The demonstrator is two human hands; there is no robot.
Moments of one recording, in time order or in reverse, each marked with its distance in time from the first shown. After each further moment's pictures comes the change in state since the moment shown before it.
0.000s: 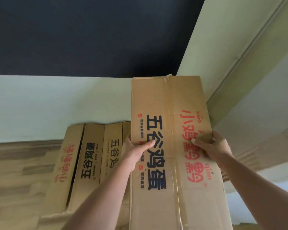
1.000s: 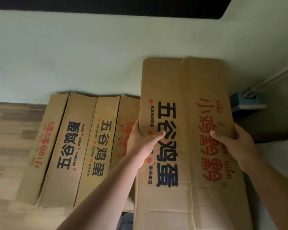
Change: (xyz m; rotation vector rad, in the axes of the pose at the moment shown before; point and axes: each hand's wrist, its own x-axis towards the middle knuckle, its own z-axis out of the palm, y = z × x) left_hand 0.273 -0.062 0.136 0.106 0.210 -0.185; right_hand 0.327 0.084 0.089 -0.101 -0.221 0.176
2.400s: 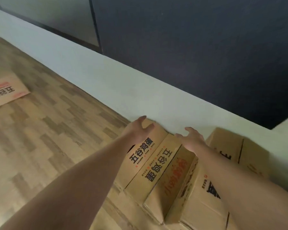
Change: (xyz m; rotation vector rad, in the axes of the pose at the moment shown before) left_hand -0.291 0.025 -0.342 0.283 0.449 0.287; right_hand -0.356 -0.212 0.154 -0.626 -0.368 -0.717
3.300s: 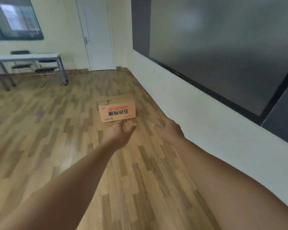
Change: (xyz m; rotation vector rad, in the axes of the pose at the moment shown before) left_hand -0.022 -0.426 -0.623 -0.003 0.752 -0.338; right_hand -0.079 -0.731 0.414 -0.054 -0.255 -0.832
